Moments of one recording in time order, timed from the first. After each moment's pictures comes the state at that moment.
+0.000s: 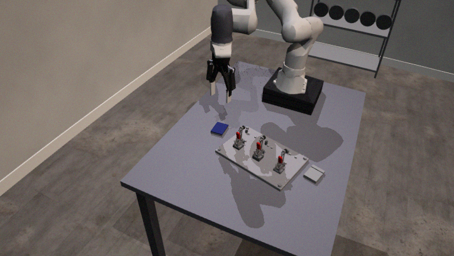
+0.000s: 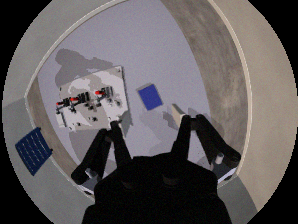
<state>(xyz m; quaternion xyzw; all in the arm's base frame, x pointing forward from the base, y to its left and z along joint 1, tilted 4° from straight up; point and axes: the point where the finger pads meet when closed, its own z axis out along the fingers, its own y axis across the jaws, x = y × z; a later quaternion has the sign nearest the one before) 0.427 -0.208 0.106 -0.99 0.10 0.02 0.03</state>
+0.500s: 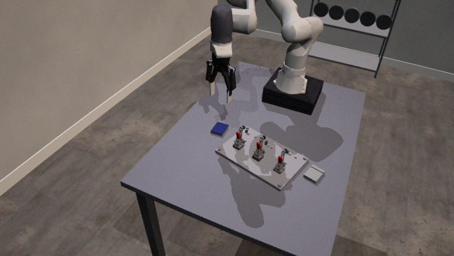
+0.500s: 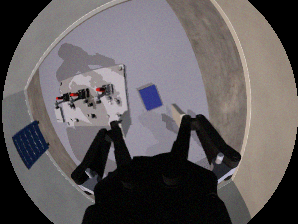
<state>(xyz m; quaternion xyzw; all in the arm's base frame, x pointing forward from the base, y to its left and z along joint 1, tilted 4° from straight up) 0.428 -0.208 0.106 -1.00 0.07 0.02 0.03</state>
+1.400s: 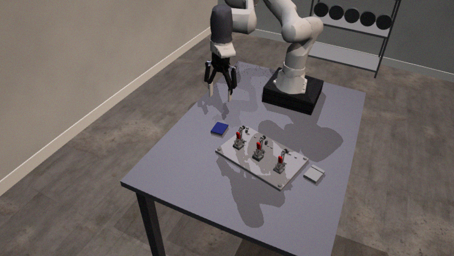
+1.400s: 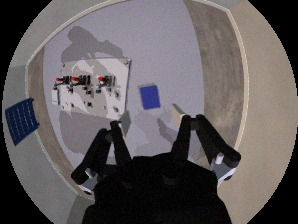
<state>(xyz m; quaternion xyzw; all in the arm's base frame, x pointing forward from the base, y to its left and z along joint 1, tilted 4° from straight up) 0.427 -0.210 0.105 -1.00 -0.03 0.01 0.03</state>
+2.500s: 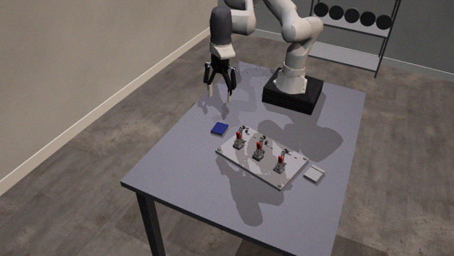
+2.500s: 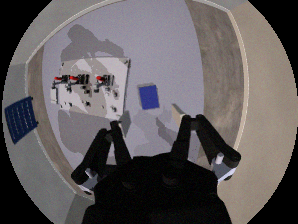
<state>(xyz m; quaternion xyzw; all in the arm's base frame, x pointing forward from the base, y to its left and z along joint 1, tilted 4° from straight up) 0.426 -0.212 0.099 -1.00 -0.04 0.02 0.03</state>
